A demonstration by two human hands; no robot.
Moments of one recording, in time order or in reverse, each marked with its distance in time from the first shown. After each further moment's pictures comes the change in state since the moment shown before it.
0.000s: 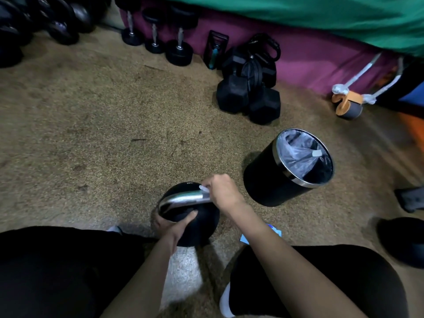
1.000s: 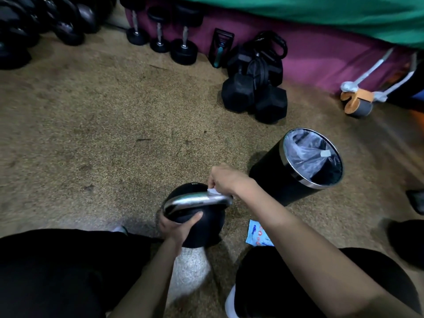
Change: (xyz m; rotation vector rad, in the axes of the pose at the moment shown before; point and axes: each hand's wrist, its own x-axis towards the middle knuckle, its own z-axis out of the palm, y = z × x) left_hand -0.004 0.002 -0.001 0.002 0.043 0.075; right_hand 0.030 -0.009 -0.031 -0.077 -0.289 -0.019
